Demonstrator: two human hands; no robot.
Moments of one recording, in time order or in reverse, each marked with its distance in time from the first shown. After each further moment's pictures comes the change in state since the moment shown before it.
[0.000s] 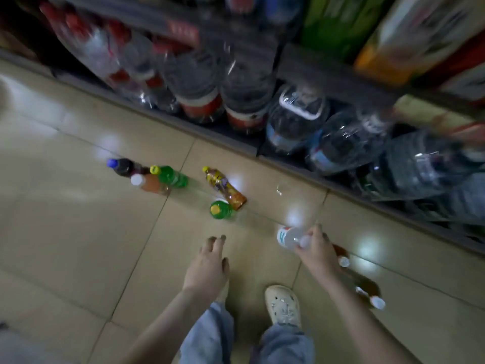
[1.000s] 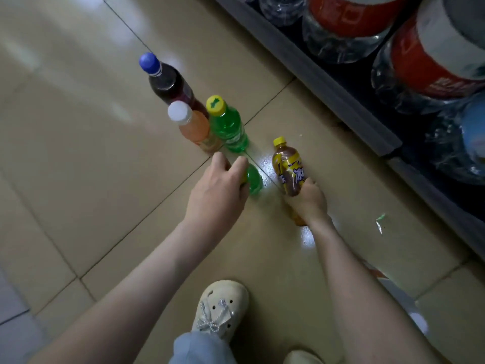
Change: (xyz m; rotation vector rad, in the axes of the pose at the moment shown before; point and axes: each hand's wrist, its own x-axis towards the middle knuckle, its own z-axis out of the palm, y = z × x) left_hand 0.184 -0.128 0.001 -0.079 0.571 -0.138; right_hand 0.262 -0.130 0.261 -0.181 -0.165 -0.261
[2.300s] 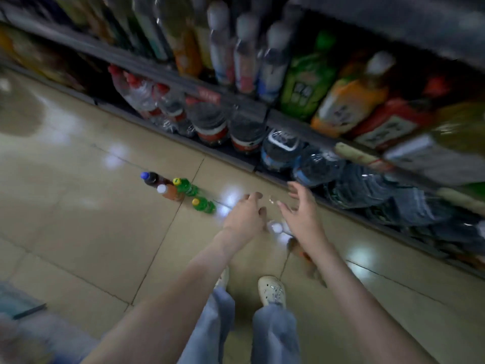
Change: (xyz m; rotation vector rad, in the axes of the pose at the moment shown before) left_hand -0.173 0.268 -0.270 -0.203 -0.459 0.233; right_hand -0.444 -0.017 -0.359 0.503 0.423 -0.169
